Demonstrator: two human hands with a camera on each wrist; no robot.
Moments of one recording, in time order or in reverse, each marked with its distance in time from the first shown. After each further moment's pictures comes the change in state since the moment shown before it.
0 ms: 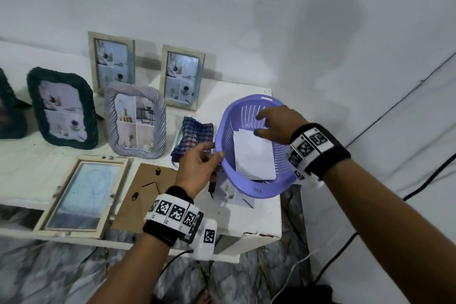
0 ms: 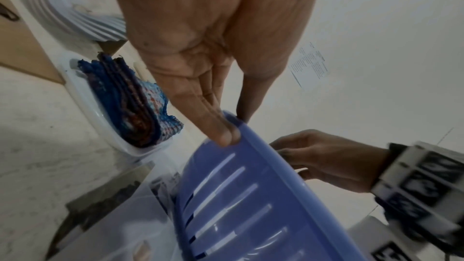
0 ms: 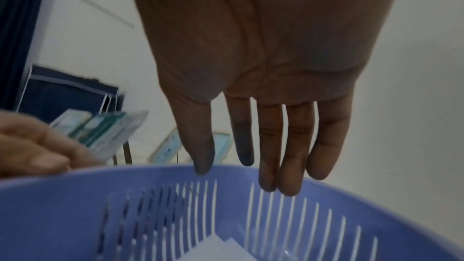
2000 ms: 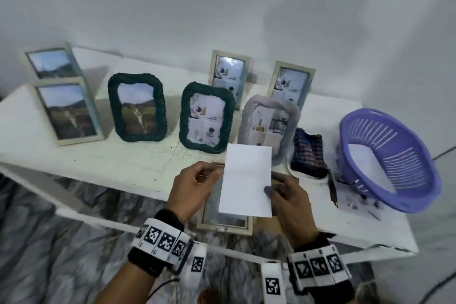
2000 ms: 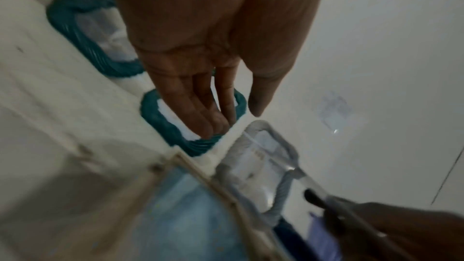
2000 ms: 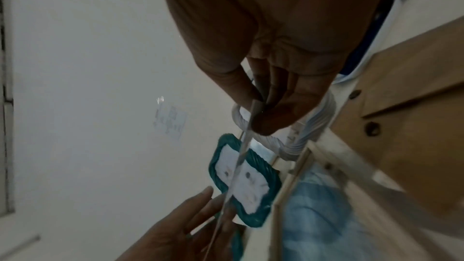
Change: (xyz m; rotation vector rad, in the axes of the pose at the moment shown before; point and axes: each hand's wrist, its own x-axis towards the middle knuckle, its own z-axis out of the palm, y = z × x) left_hand -0.056 -0.032 -0.308 0.150 0.118 0.070; right_hand -0.063 -0.314 0.126 1.398 0.289 0.159
